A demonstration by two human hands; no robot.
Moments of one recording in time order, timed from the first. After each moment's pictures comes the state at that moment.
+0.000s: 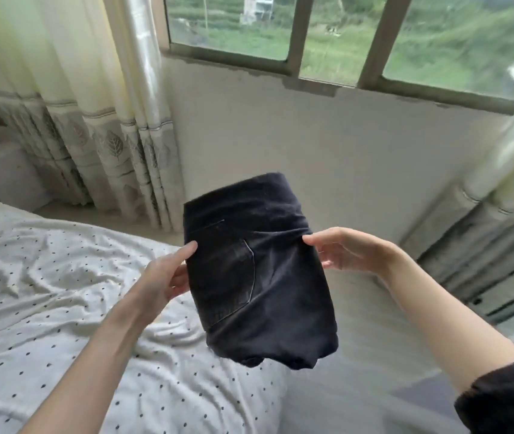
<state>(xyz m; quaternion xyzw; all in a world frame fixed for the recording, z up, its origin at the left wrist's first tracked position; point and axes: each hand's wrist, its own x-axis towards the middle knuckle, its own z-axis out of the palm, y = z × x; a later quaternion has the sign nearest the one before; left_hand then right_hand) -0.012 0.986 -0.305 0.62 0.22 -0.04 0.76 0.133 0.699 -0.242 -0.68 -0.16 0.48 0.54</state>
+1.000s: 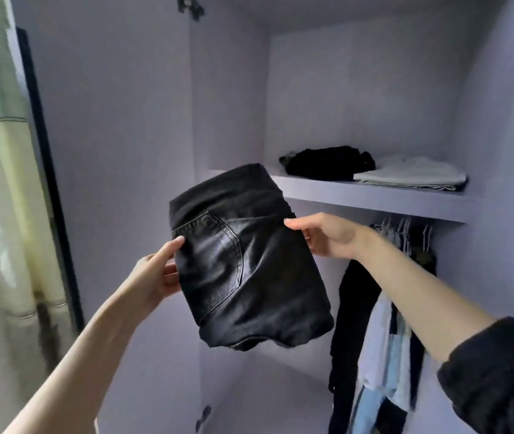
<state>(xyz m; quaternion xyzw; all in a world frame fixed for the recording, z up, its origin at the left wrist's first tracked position) -0.018 0.296 -0.067 0.54 -0.31 -0.35 0.70 -0.259 0.122 0.015 -0.76 0.21 -0.14 0.60</state>
